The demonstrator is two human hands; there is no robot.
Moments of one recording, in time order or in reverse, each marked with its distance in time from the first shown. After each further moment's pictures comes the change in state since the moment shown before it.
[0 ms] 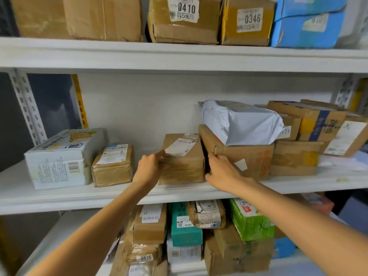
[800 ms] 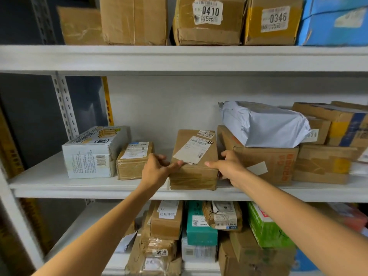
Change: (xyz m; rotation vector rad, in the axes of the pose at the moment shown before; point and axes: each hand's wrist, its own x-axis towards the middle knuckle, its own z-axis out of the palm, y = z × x) left_hand -0.031 -0.006 -0.027 -0.475 0.055 -0.388; right_hand 0.020 -0.028 0.005 0.969 0.023 0.344
